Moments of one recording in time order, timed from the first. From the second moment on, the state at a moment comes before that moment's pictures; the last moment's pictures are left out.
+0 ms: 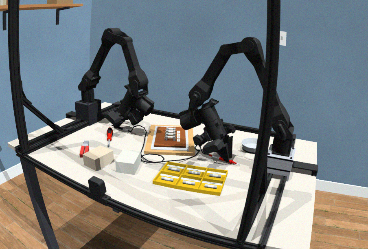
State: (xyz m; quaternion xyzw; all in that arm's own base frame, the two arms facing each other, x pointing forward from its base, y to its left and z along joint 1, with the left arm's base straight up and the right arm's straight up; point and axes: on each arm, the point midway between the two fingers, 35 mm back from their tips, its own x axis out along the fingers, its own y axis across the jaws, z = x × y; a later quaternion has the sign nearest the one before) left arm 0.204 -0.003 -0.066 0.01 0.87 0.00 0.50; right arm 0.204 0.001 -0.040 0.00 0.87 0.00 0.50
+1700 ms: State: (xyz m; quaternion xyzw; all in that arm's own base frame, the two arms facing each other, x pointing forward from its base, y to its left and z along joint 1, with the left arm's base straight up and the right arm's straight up) left arm 0.202 0.006 -0.004 -0.01 0.86 0.02 0.51; right arm 0.178 -0.076 0.058 0.14 0.78 -0.14 0.59
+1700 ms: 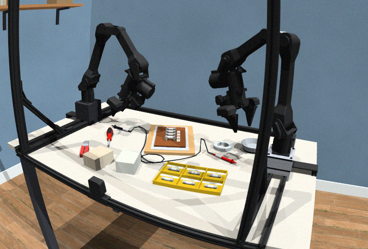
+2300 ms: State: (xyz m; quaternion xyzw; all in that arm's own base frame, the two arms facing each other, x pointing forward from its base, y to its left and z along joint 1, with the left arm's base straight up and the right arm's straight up) left arm 0.183 0.056 0.028 -0.11 0.81 0.11 0.57; right arm 0.157 -0.127 0.090 0.24 0.71 -0.24 0.62
